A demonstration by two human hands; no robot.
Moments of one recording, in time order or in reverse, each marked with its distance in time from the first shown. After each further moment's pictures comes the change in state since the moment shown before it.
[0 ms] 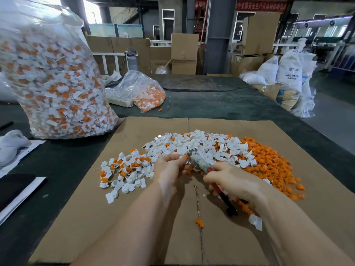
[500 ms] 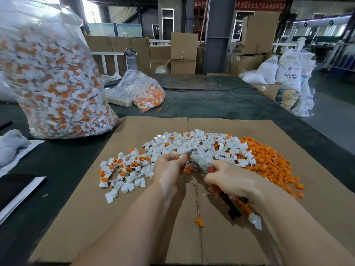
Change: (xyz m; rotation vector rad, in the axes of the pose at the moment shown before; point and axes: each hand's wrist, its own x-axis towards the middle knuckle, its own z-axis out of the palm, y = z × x) left_hand -0.002 0.000 0.001 0.019 -0.014 0.043; right_hand -0.001 -0.007 -0.001 -0.155 -0.012 -0.011
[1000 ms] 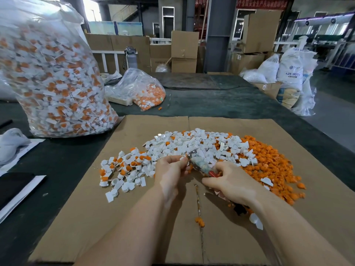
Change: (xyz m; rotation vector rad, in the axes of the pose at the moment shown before) left_hand -0.004 -0.005 0.000 0.027 0.016 0.011; right_hand 0.006 0.020 0.014 0.009 0.197 -0.068
